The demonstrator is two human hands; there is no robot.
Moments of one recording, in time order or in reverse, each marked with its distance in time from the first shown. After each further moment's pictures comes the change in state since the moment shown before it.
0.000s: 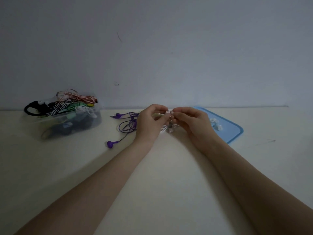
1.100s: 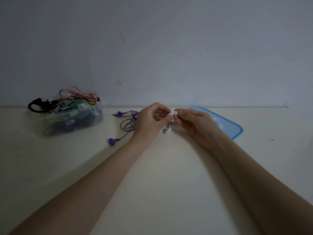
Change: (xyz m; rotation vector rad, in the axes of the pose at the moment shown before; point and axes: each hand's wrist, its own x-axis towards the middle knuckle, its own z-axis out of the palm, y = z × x) left_hand -0.004 0.003 -0.011 0.089 -0.094 0.109; right_hand -0.004 -0.008 -0.007 0.124 -0.095 0.160
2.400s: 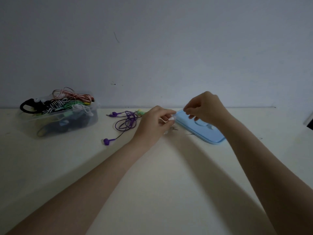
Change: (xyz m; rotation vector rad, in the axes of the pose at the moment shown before) left_hand -0.004 0.001 0.011 0.218 -0.121 0.174; right_hand -0.004 -0.056 -0.003 -1.317 0.200 -0.190
